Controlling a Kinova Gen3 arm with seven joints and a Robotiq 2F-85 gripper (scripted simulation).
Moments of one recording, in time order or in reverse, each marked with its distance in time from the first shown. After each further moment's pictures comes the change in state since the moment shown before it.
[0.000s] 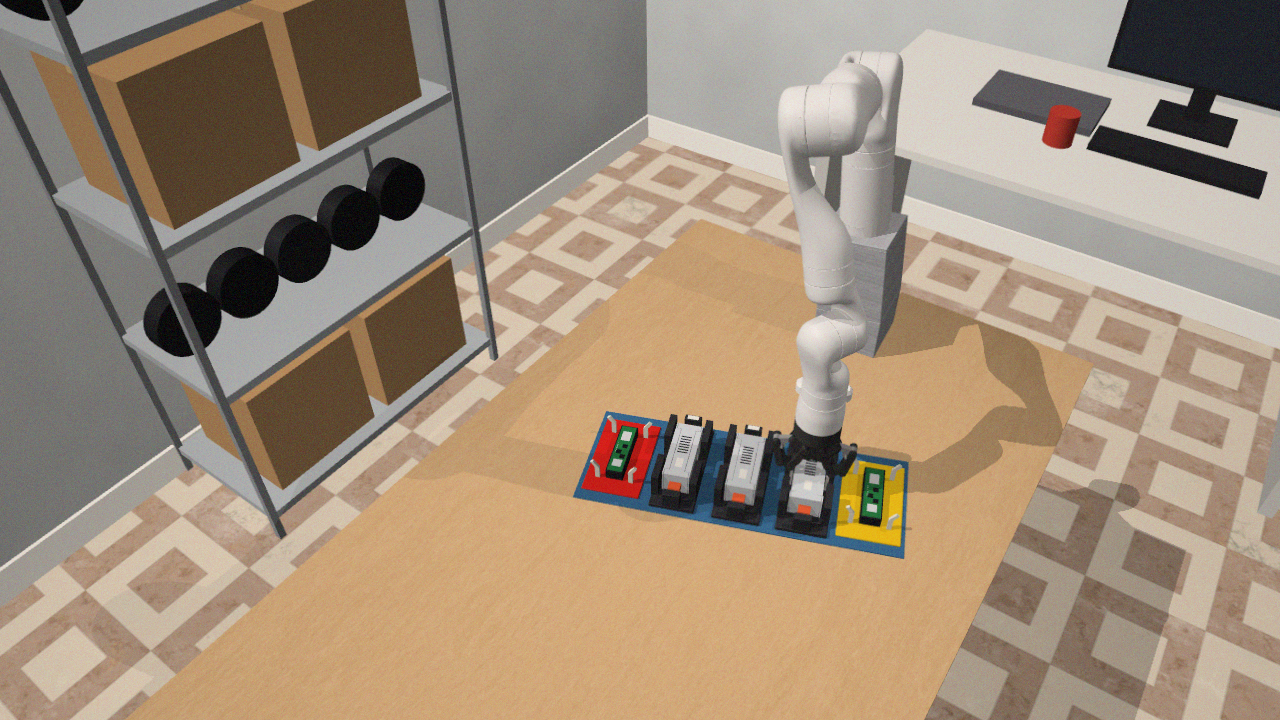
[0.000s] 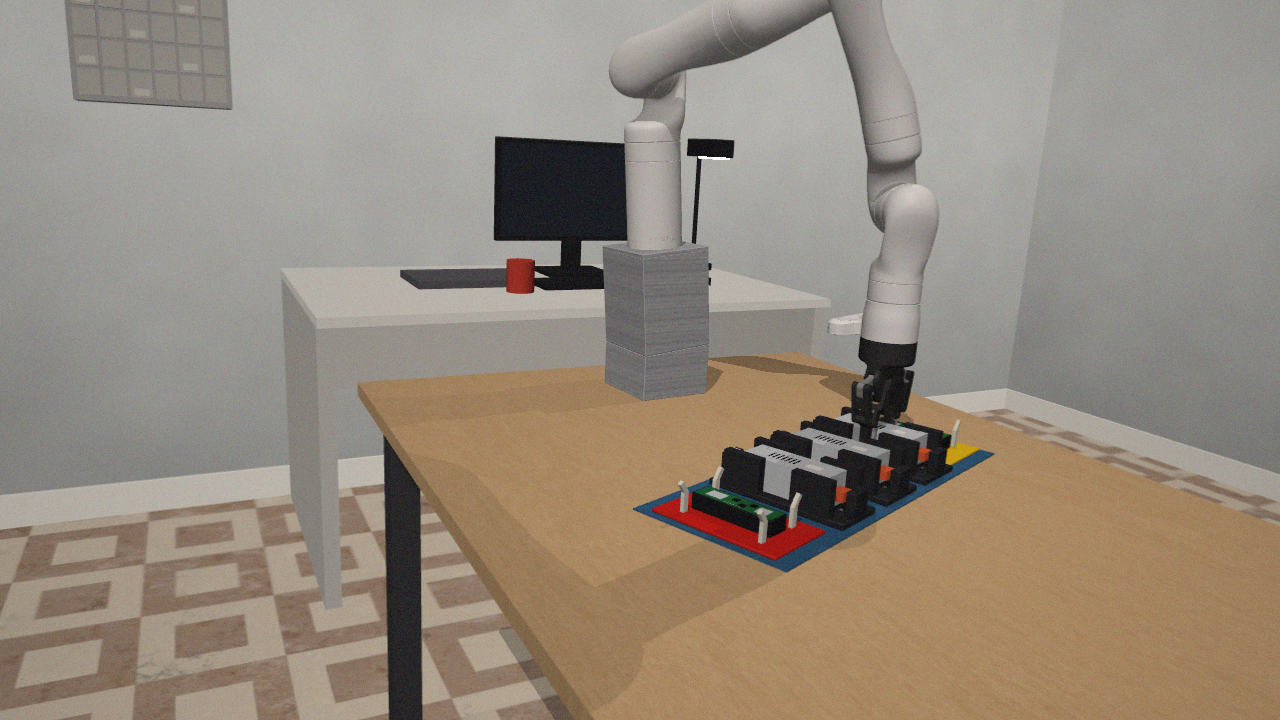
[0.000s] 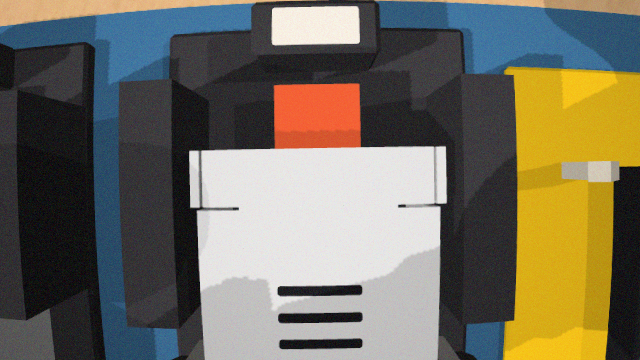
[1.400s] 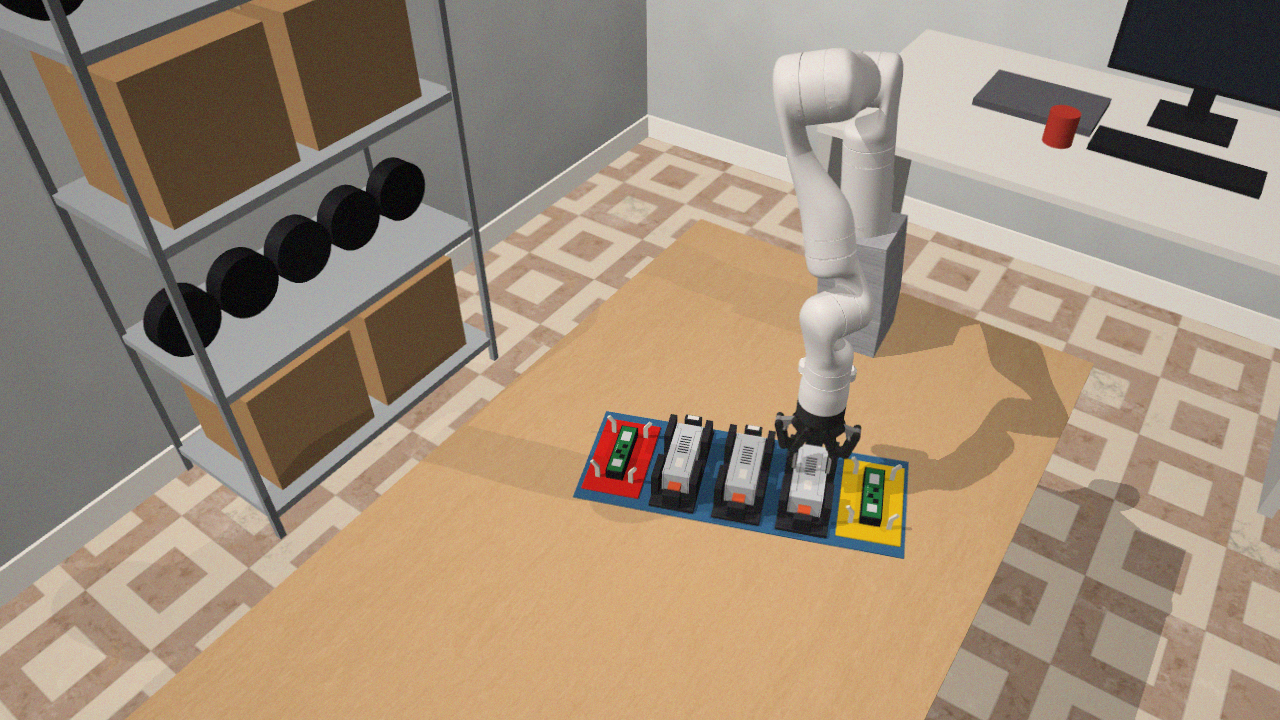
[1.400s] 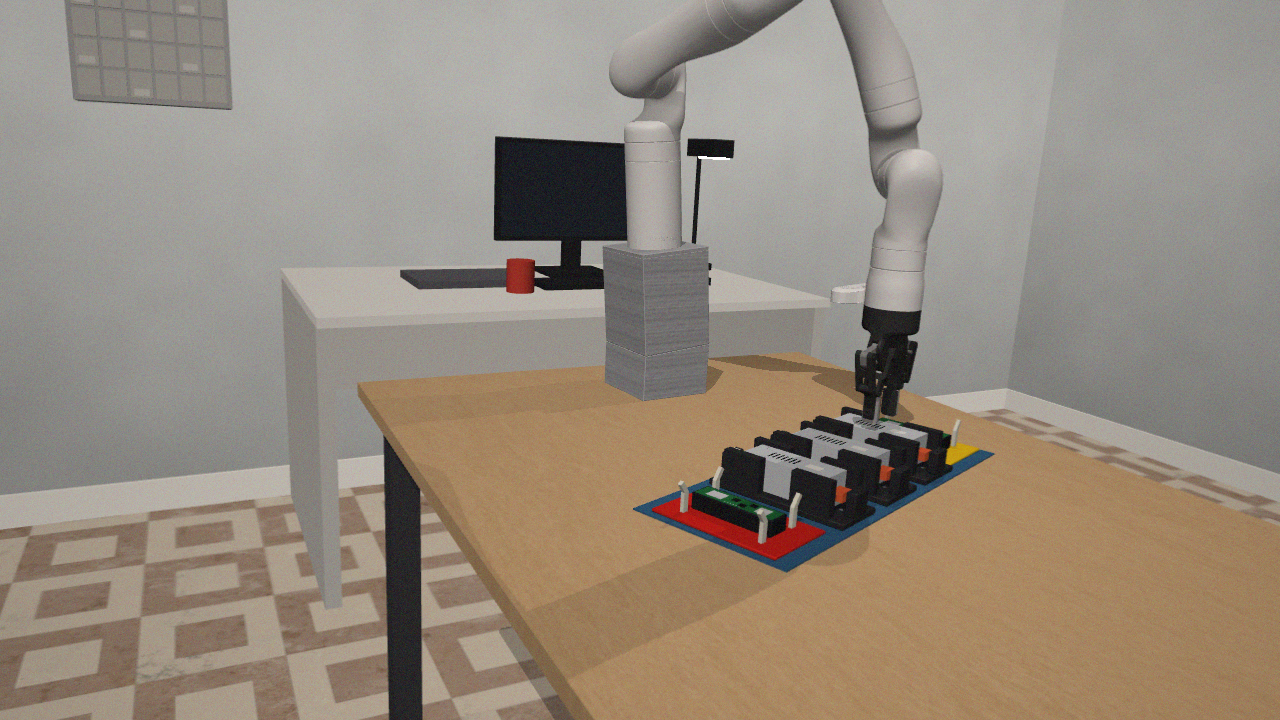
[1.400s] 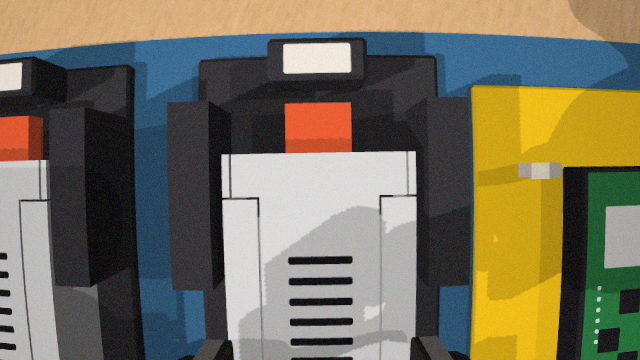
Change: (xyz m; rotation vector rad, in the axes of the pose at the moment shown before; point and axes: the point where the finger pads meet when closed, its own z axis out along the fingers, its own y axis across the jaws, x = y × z) arm 0.000 0.000 -0.043 0.000 0.000 0.000
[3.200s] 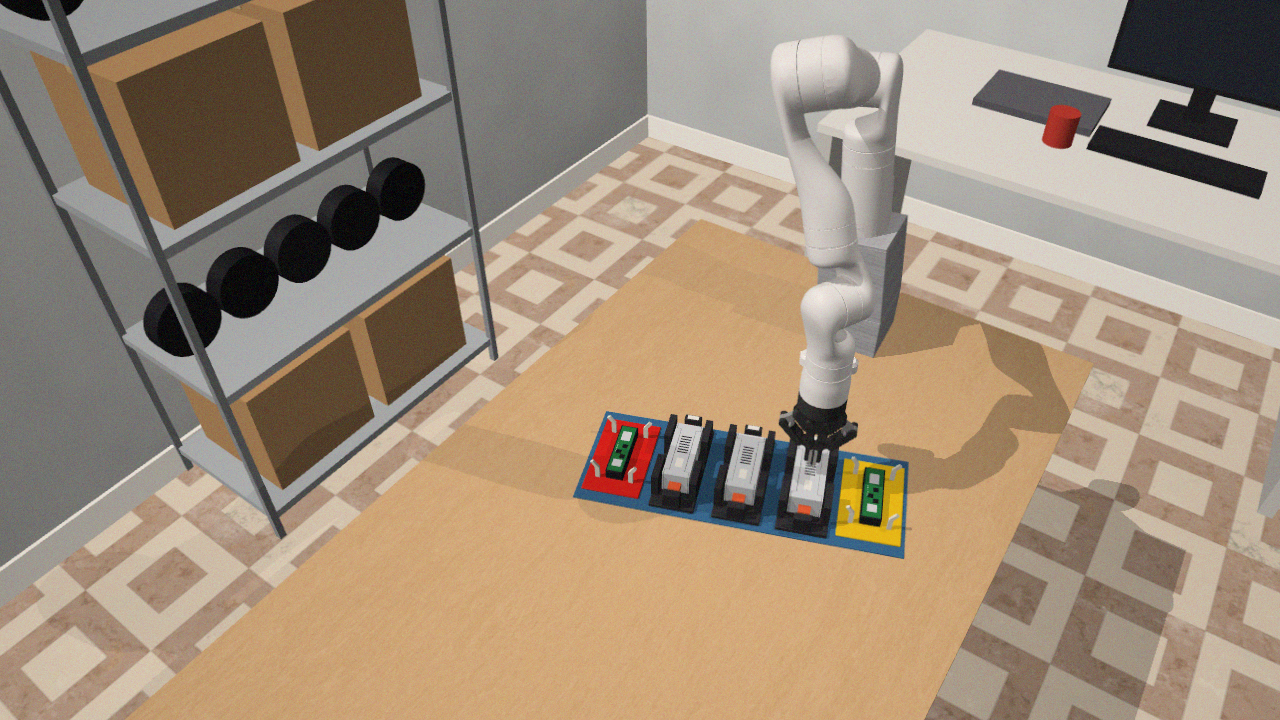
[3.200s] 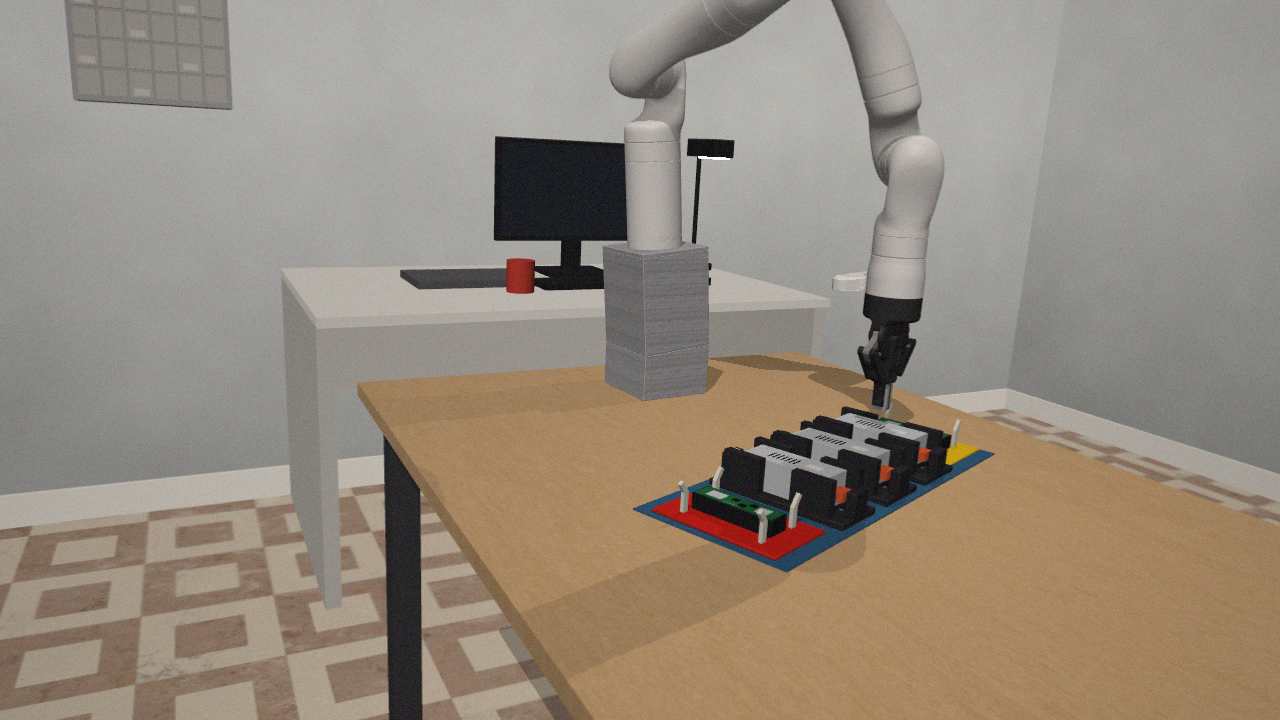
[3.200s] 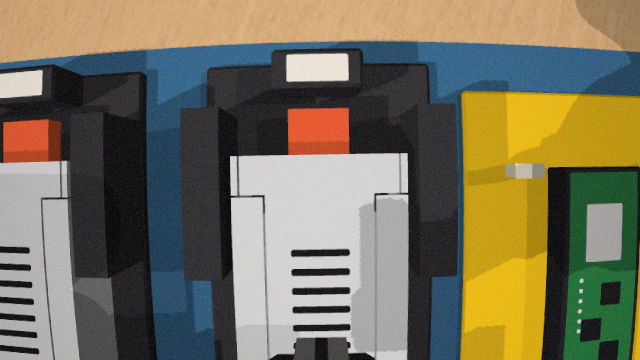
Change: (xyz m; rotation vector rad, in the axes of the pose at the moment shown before) arm 0.000 0.000 -0.017 0.000 0.000 0.000
